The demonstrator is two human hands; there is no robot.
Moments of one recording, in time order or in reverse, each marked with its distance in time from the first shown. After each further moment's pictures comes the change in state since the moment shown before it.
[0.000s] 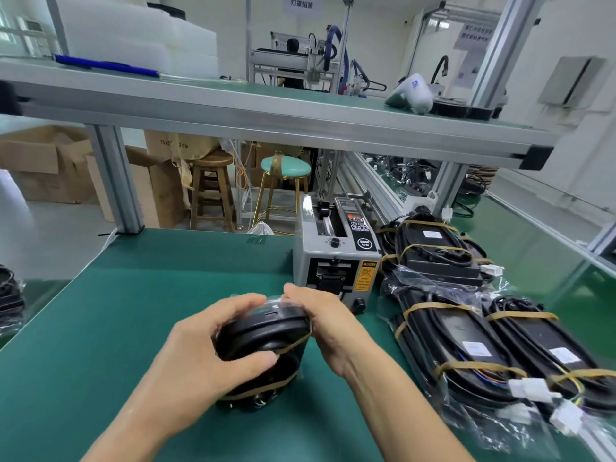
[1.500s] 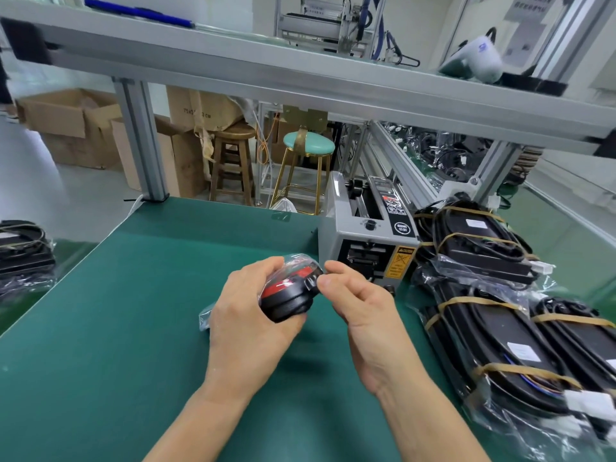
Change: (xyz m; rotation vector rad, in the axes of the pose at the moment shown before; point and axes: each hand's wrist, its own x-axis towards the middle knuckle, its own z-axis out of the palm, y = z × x) left_hand 0.015 -0.023 0.039 0.190 0.466 0.010; right_hand -0.027 0.000 0.013 0.193 0.197 -0.175
